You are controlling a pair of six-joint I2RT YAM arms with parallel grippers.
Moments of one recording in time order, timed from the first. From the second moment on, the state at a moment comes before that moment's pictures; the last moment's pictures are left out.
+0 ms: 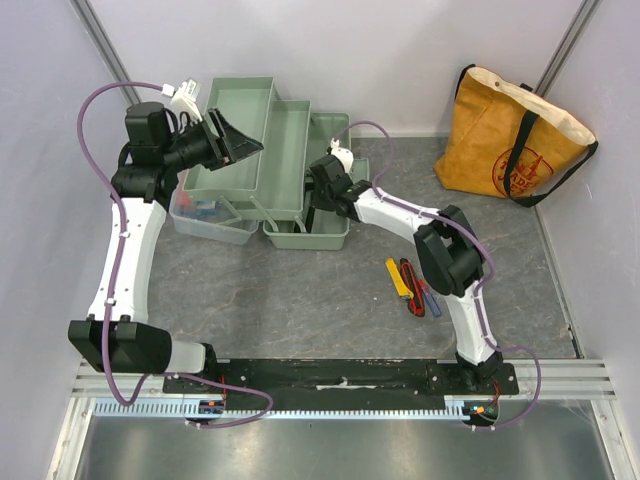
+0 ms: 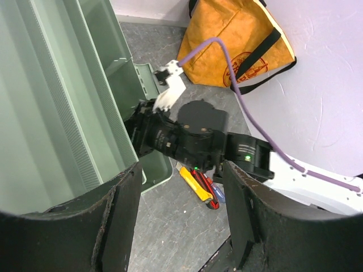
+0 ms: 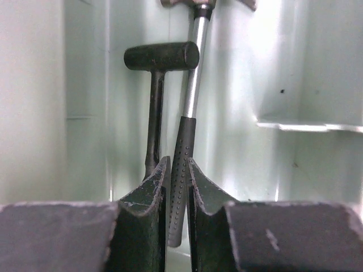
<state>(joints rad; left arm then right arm) -0.03 1.38 1.56 -0.52 0.71 -0.49 0.69 2.19 1.71 -0.25 0.27 0.71</state>
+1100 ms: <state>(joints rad) -0.34 1.33 1.48 -0.41 0.90 -0.28 0.51 1.31 0.93 -0.64 0.32 0.54</state>
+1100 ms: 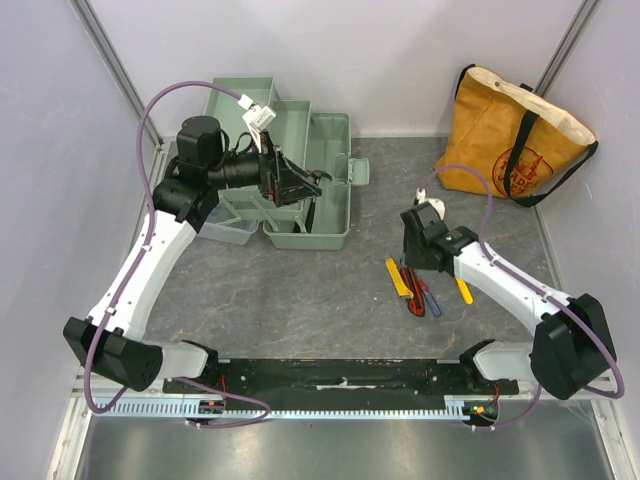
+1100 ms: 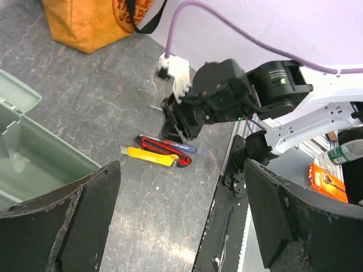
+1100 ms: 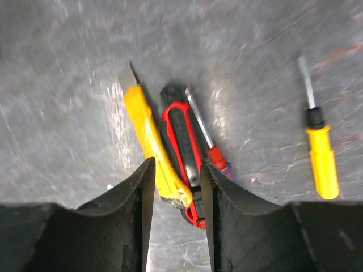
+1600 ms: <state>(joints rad) -0.35 1.31 1.43 -0.25 0.94 -0.30 0.60 1.39 0.78 -0.46 0.20 0.50</state>
